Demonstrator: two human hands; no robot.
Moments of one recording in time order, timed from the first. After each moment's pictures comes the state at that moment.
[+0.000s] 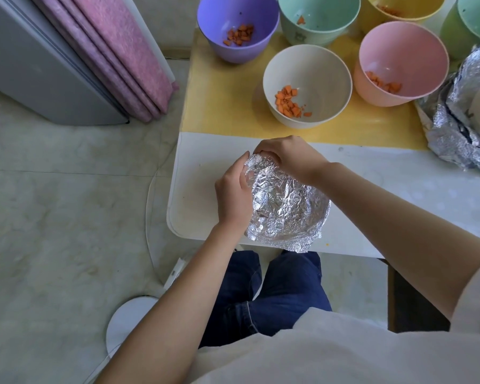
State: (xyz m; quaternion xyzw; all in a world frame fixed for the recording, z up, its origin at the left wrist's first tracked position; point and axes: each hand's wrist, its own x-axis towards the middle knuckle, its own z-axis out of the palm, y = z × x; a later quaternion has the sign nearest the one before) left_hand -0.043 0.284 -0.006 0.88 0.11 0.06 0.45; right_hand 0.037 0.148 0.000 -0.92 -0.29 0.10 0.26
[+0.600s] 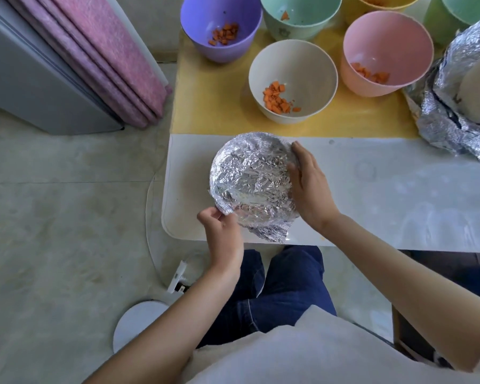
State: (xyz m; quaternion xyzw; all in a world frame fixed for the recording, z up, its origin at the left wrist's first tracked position) left_hand -0.109 0.278 0.018 0.69 0.38 -0.09 0.61; right_hand -0.051 0.132 0.004 -0.90 0.04 0.07 0.43
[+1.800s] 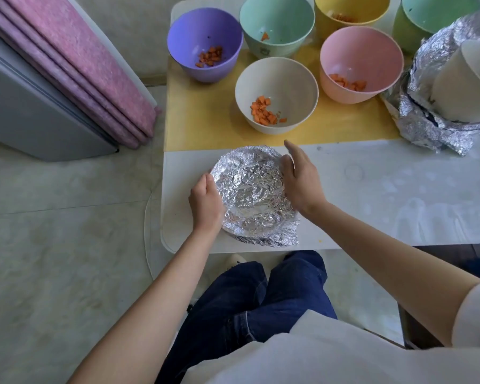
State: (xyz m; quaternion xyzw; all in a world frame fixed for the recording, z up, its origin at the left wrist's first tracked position) left_hand -0.035 0.304 -0.005 0.82 0.23 -0.02 0.53; right_hand -0.027 0.131 -0.004 -0.89 0.10 0.04 0.44
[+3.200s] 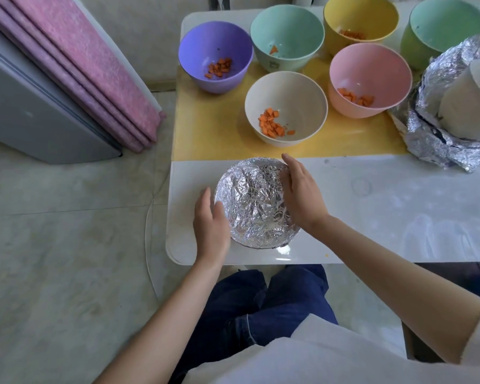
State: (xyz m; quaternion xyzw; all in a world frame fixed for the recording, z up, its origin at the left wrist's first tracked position) left_hand -0.056 0.313 0.007 0.82 0.21 -0.07 0.53; right_hand -0.023 0.142 -0.001 -0.92 0.05 0.05 0.39
